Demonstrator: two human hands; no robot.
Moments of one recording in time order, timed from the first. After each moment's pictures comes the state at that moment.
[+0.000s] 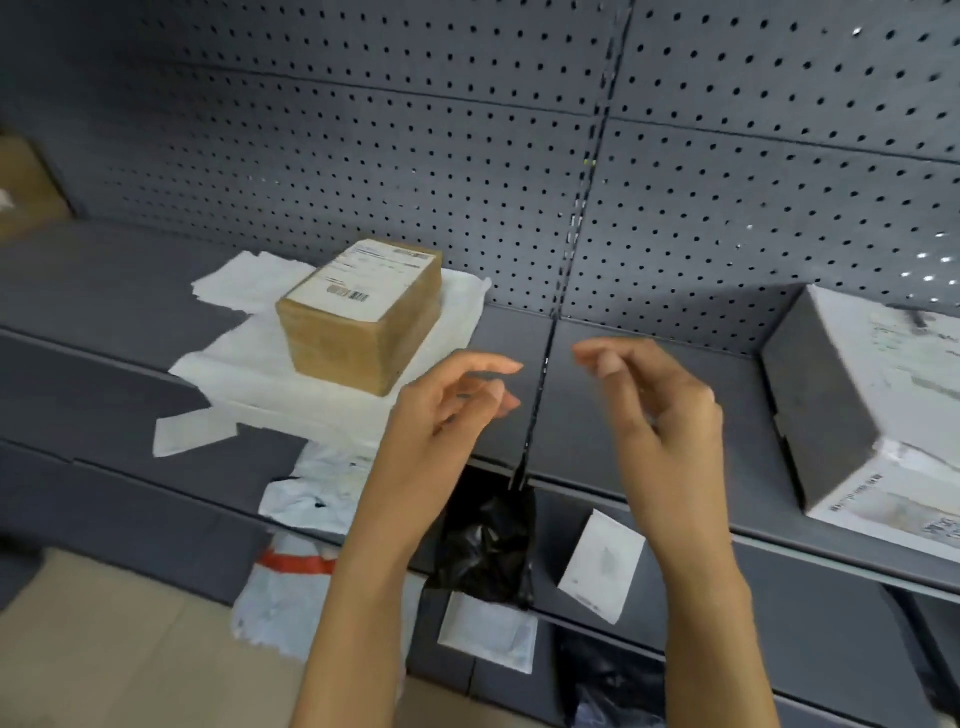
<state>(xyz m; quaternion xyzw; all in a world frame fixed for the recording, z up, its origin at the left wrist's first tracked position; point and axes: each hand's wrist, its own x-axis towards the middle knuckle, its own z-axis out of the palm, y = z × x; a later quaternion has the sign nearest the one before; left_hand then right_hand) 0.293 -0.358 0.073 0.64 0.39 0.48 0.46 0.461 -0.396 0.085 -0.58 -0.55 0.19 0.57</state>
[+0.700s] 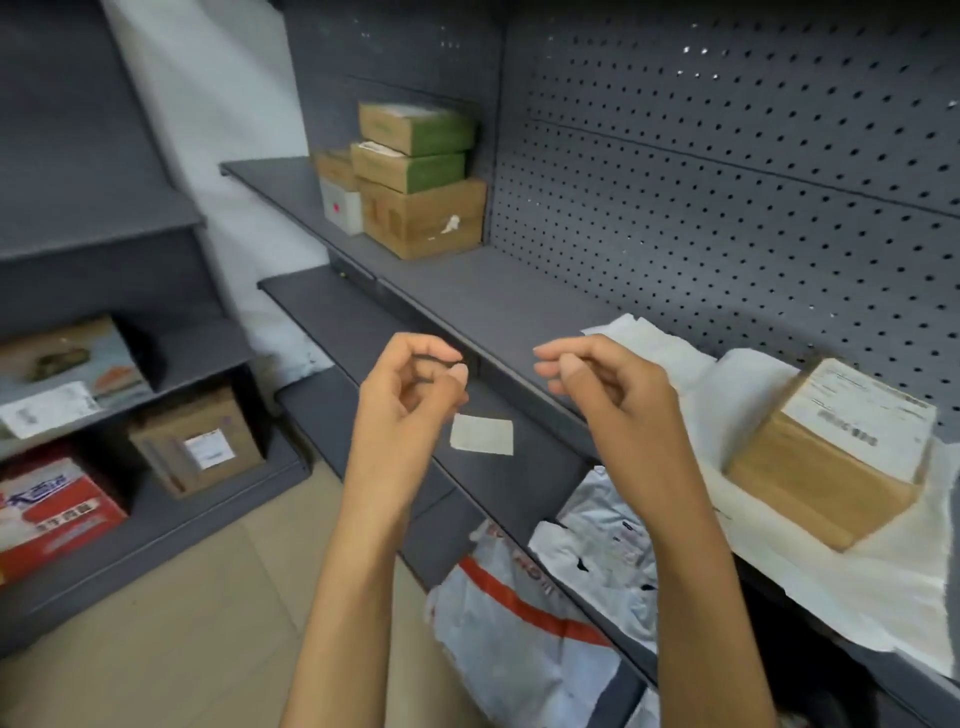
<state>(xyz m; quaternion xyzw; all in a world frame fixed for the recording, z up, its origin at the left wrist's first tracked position) -0.077 -0.357 0.089 0.42 0.54 0.68 0.26 0.086 -0.289 0.104 -0.36 -0.72 0.39 0.45</state>
